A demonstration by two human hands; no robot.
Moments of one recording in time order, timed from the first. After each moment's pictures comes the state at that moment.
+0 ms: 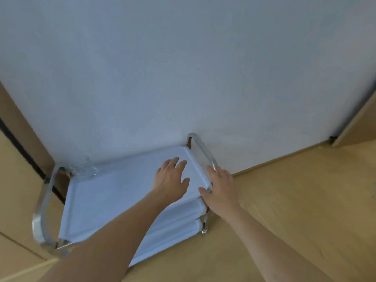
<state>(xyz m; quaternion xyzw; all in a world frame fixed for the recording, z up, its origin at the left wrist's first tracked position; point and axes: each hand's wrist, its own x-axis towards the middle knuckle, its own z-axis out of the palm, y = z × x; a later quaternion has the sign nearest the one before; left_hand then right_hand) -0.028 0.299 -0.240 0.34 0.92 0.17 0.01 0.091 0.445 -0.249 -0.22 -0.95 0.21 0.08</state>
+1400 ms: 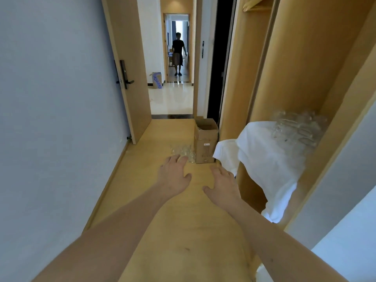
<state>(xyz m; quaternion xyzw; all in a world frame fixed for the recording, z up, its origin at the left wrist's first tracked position) 0.273 1.093 -0.198 0.80 0.57 0.15 0.08 0.448 1.036 -0.219 -0.73 -0.65 0.11 0.16</state>
